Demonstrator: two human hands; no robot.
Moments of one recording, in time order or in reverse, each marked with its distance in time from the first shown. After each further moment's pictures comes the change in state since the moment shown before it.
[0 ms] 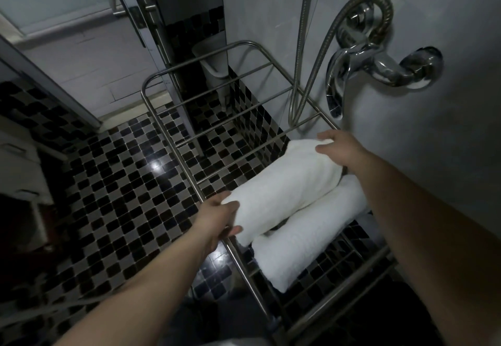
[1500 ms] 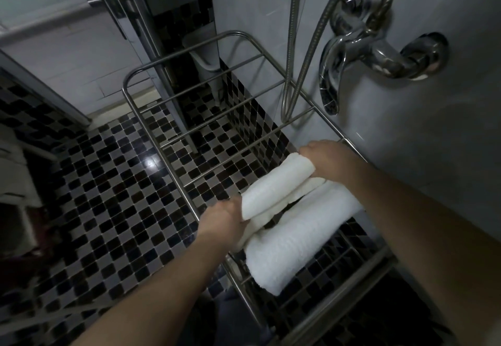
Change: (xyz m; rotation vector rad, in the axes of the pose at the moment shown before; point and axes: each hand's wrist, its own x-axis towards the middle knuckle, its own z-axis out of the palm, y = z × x) left_hand 0.036 -0.025 0.023 1.493 0.158 0.669; right_hand -0.001 0.024 0.018 -0.956 -0.148 -0.643
